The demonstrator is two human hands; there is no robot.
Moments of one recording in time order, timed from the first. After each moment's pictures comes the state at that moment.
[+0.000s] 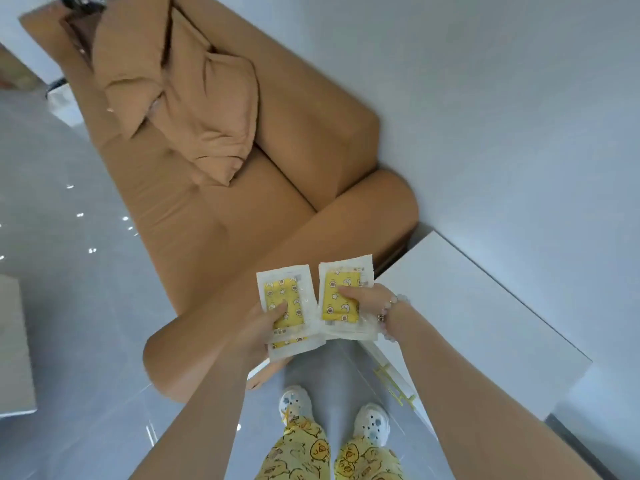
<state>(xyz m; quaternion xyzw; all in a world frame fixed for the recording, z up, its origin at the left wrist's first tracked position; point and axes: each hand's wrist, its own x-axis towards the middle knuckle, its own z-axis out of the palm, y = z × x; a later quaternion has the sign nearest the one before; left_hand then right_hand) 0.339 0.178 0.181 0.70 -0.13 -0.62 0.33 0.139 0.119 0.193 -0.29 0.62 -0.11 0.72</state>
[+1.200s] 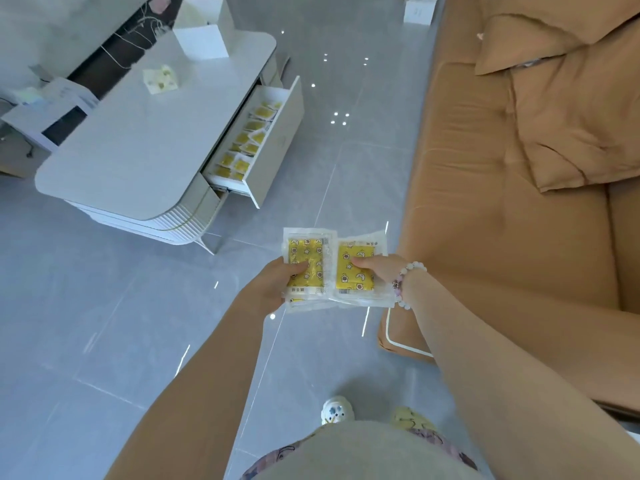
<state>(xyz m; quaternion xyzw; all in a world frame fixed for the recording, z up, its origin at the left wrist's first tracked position) 0.748 0.509 0.200 0.66 0.11 -0.46 0.59 0.663 0.320 0.209 -0.69 0.42 0.27 0.52</state>
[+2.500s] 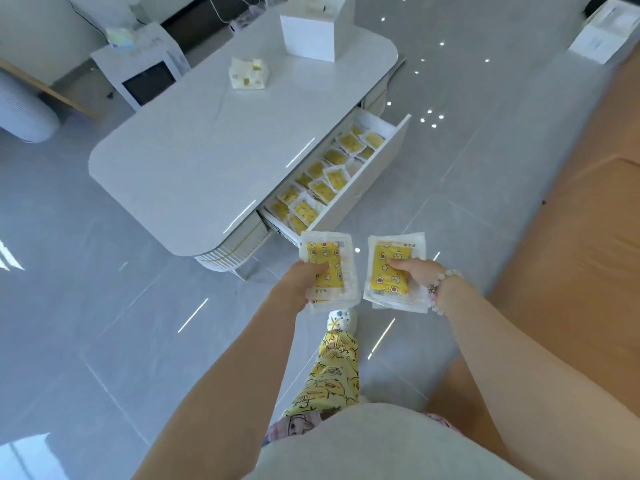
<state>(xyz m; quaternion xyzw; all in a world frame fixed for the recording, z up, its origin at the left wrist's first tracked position) 1.126 0.415 0.160 0.62 0.32 -0.35 0.63 1.097 0.205 0.172 -0.67 0.37 0.33 0.55</state>
